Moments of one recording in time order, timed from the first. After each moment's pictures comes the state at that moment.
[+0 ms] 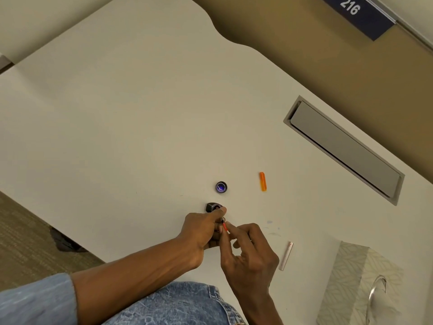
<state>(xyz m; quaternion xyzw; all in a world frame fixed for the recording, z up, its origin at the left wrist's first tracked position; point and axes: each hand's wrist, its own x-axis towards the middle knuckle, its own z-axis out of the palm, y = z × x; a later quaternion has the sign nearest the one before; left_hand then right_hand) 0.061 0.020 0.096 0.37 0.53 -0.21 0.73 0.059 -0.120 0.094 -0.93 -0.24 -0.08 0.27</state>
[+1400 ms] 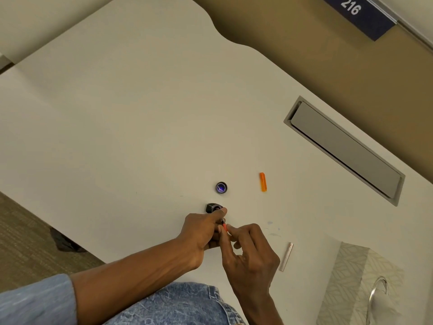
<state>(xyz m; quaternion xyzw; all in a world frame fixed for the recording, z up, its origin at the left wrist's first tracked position) 0.063 0.020 0.094 0.39 0.54 -0.22 0.72 0.061 -0.119 0.096 -0.93 -0.24 -0.08 0.26</state>
